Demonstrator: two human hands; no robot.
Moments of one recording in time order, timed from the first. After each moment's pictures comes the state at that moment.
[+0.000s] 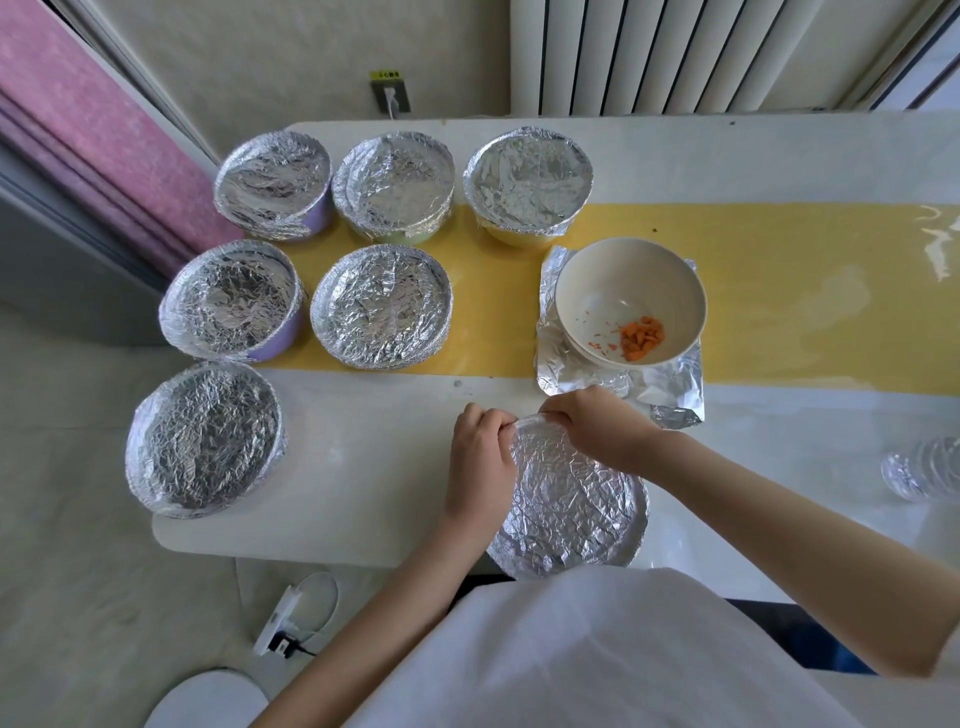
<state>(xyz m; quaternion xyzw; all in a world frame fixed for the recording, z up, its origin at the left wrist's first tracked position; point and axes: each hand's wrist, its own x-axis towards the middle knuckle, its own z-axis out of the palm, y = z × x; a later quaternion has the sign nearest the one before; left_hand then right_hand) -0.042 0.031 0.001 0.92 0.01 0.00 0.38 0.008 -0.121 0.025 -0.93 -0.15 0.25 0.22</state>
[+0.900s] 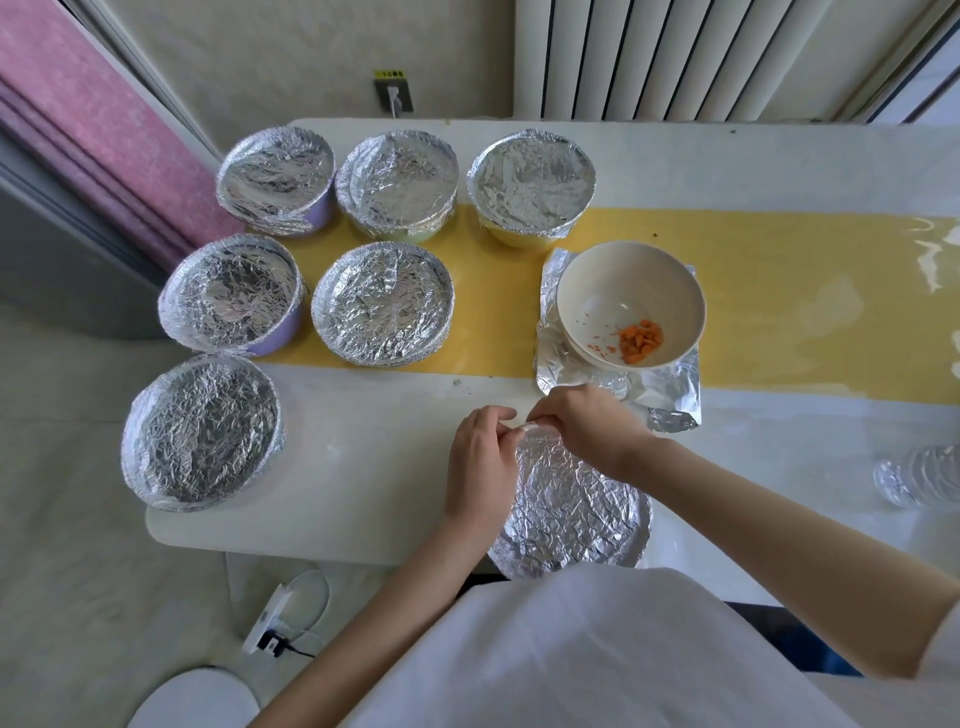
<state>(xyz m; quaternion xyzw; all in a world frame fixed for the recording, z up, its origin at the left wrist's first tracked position) -0.045 0.028 0.004 0.91 0.04 0.00 0.41 0.005 -0.115 0.029 -0.94 -0.22 0.17 0.20</state>
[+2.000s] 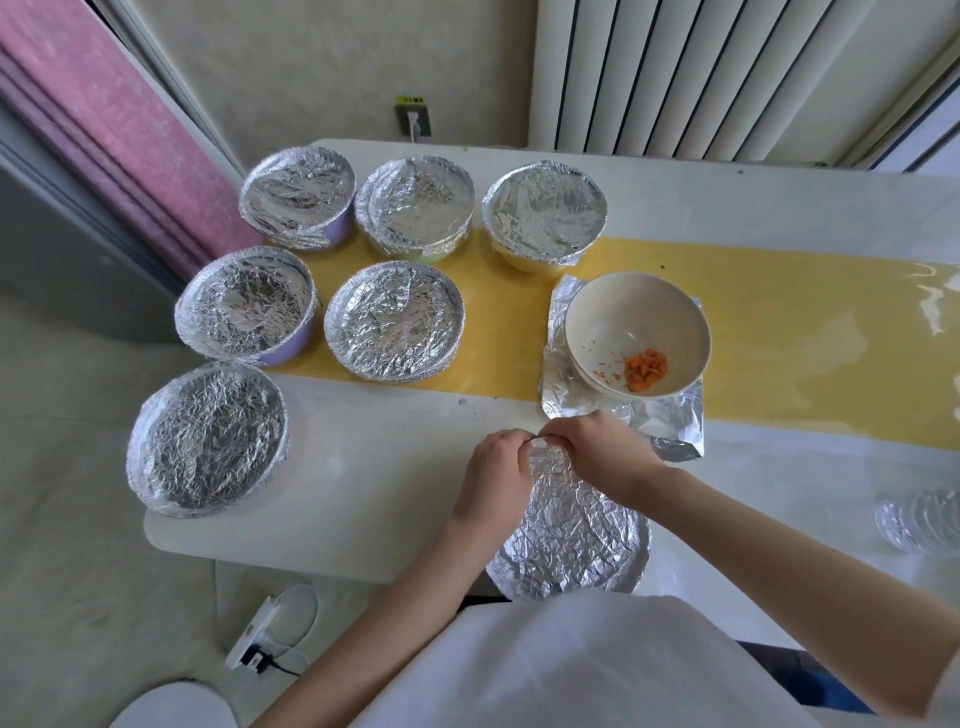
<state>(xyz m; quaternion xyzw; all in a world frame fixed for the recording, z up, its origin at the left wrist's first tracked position) -0.033 0.023 0.012 0.92 -0.01 -0.06 0.38 0.006 -0.122 0.029 -0.95 -0.21 0.18 0.17</state>
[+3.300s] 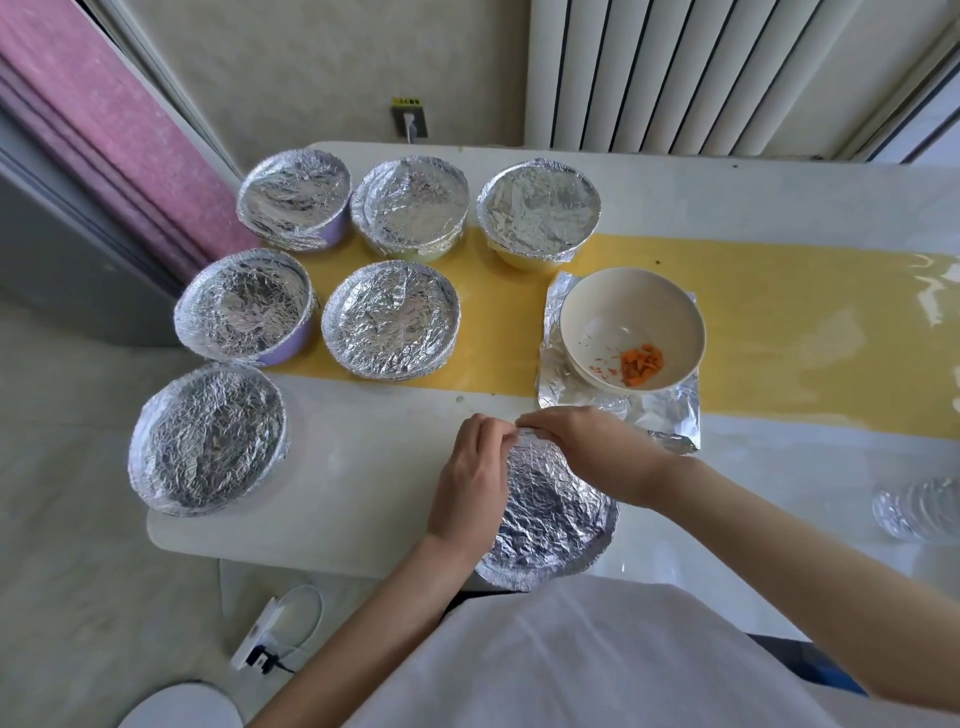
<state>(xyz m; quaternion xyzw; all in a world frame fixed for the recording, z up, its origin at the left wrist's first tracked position) -0.049 0.041 0.014 0.92 -0.13 0.14 0.35 -0.002 -0.116 0.069 -0.92 -0.25 0.20 0.22</state>
